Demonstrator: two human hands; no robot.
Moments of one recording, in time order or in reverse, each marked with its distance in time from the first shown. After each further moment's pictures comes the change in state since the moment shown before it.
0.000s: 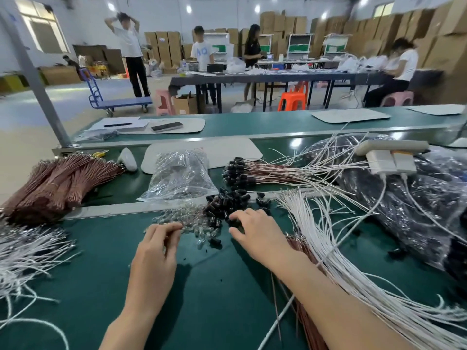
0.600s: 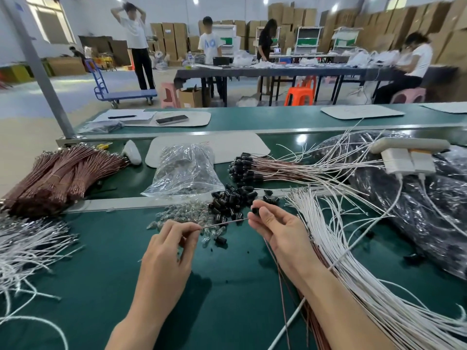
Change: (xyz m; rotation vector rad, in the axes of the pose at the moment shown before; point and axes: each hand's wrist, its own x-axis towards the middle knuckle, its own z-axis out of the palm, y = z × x) left_hand -0.006 0.011 0.002 0.009 -0.023 0.159; right_hand -0.023 0.006 0.000 1.784 0.232 0.310
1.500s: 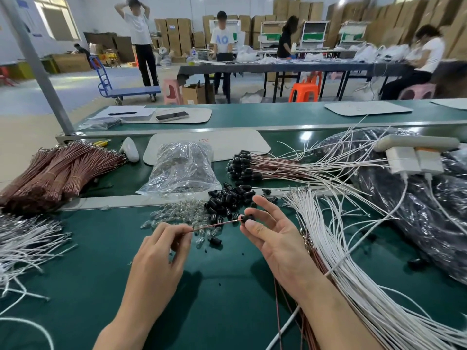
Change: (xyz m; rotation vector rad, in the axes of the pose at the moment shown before) left_hand 0.001 -0.003 0.003 0.067 -0.021 0.004; right_hand -0.003 0.002 -0.006 0.088 -0.162 0.020
